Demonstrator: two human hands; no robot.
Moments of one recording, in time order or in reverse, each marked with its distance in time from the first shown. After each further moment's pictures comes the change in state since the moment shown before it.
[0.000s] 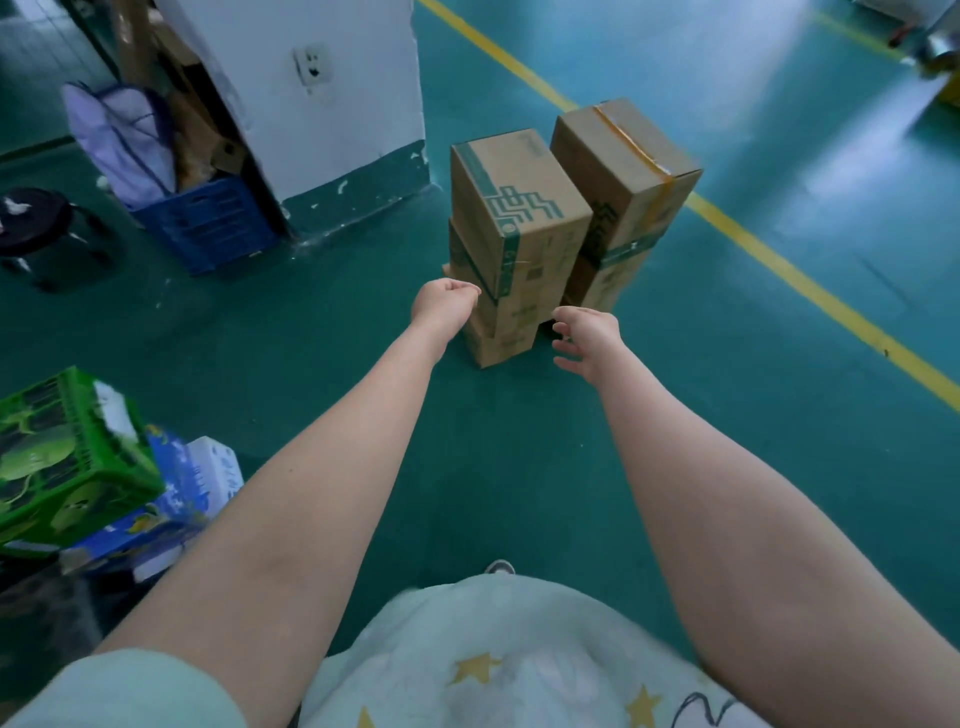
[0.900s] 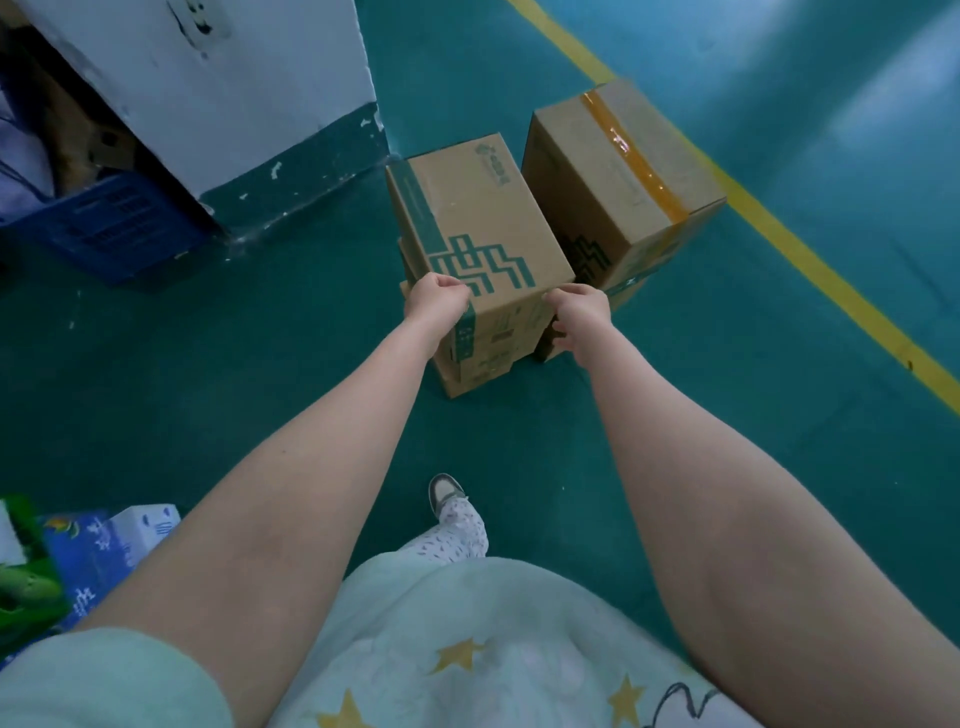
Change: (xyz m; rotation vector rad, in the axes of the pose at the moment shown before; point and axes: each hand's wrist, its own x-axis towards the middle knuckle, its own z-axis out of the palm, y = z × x) left_hand 0.262 0.113 0.096 0.102 -0.060 -0.204; right_hand 0.268 -0.155 0.014 -0.151 0.071 0.056
